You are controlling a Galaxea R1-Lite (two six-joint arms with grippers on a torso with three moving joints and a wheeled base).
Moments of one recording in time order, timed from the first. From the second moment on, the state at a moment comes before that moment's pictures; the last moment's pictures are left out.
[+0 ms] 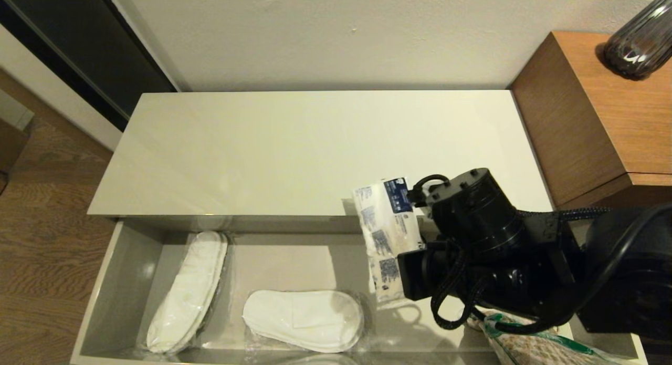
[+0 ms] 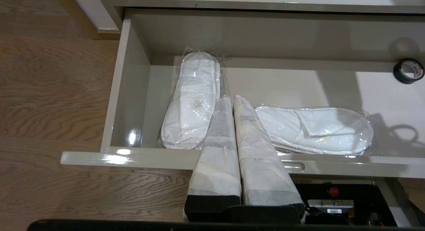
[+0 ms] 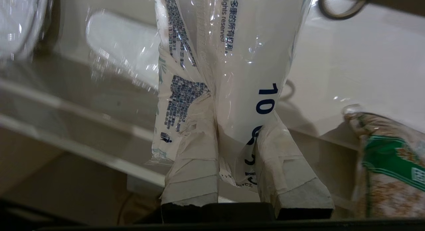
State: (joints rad) left arm -0.01 0.00 0.00 -0.01 0.00 0.00; right arm 0.88 1.73 -1.02 0.06 -0.35 0.41
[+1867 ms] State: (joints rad) left arm -0.01 0.00 0.00 -0.01 0.00 0.00; right arm 0.96 2.13 -1.25 -0.10 -0.55 -0.34
